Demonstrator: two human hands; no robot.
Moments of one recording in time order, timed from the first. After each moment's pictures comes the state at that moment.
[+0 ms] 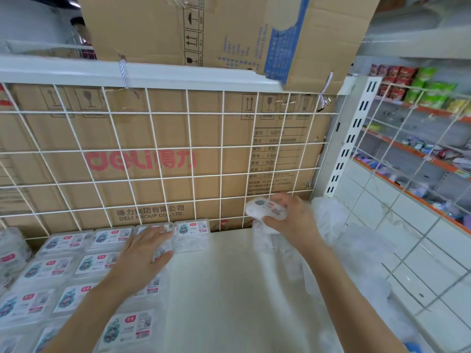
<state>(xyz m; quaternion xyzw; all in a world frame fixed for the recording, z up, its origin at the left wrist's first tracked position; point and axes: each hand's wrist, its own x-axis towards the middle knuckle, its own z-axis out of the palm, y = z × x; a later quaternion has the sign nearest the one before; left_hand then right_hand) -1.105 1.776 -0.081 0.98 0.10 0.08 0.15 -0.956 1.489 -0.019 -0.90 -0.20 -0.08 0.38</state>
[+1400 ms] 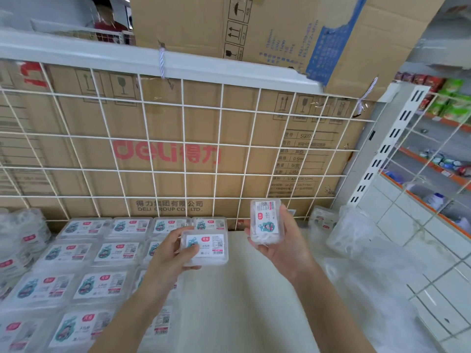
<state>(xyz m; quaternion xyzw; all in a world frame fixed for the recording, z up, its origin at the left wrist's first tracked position) -1.116 1.723 -0.071 0.62 0.19 0.15 0.75 -1.000 1.538 -0.024 -0.45 0.00 0.32 0.84</state>
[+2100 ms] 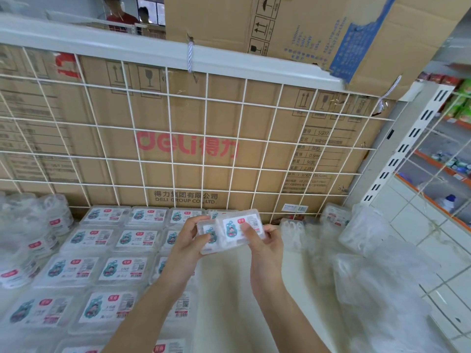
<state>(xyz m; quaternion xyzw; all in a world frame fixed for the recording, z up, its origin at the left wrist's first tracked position) -1.123 1.720 -0.069 0.62 0.18 0.18 0.74 -1.055 1.599 -0.057 -0.54 -0.01 0.09 0.84</state>
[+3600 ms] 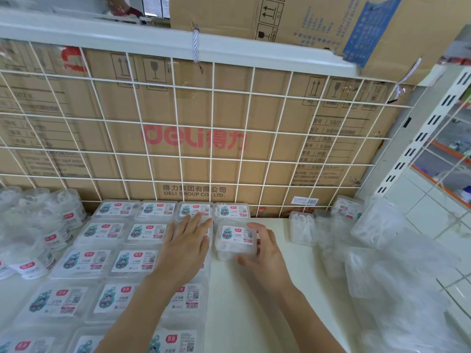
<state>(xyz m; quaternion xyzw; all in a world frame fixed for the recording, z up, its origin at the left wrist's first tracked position) -1.124 1.755 -0.095 0.98 0.14 0.09 0.12 -1.036 1.578 -0.116 -0.82 -0.28 0.08 0.49</state>
